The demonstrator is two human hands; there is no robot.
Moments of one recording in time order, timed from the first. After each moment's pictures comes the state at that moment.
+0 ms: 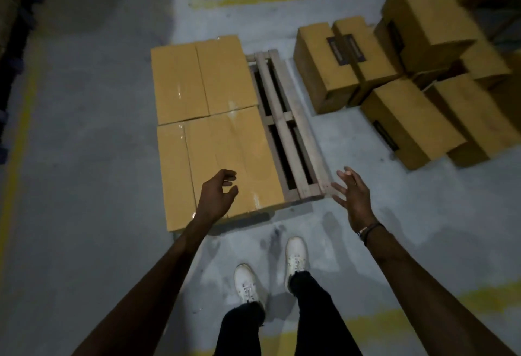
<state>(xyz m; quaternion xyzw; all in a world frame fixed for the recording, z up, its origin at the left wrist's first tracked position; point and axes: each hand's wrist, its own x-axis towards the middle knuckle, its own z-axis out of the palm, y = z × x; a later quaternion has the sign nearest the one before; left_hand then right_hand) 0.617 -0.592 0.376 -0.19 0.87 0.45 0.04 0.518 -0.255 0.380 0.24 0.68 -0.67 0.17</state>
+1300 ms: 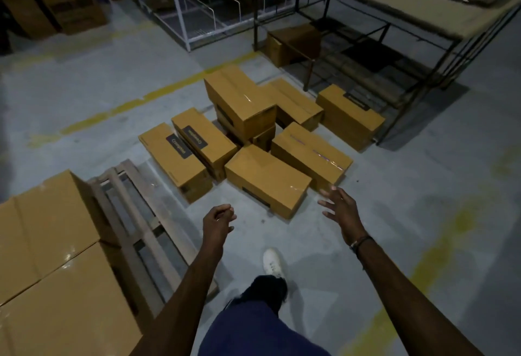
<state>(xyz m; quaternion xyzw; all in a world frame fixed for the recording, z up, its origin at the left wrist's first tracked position) 0.249 -0.019 0.469 -0.25 0.66 0.70 0.12 0.283 0.296 0.516 0.29 0.65 -0.70 0.02</state>
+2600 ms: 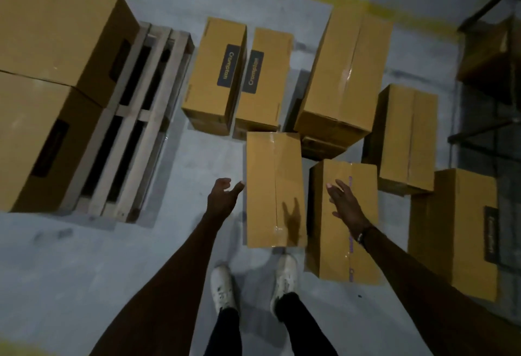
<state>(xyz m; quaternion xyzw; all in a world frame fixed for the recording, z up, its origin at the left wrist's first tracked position) -0.106 0.211 0.242 -0.56 0.59 0.58 0.03 -0.312 0.465 0.254 0.04 0.79 -0.44 0.43</state>
